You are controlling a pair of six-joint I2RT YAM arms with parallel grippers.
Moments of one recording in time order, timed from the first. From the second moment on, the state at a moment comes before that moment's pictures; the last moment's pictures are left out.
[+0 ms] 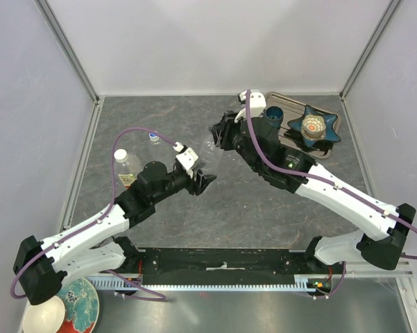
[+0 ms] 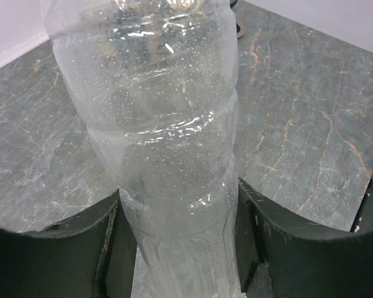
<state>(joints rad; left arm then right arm) -0.82 0.94 0.64 0.17 0.13 0.02 0.95 1.33 1.41 -0.28 0.49 0.49</state>
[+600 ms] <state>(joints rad) -0.85 0.90 0.63 0.35 0.26 0.06 0.70 1.18 1.54 -0.35 -0.24 0.23</state>
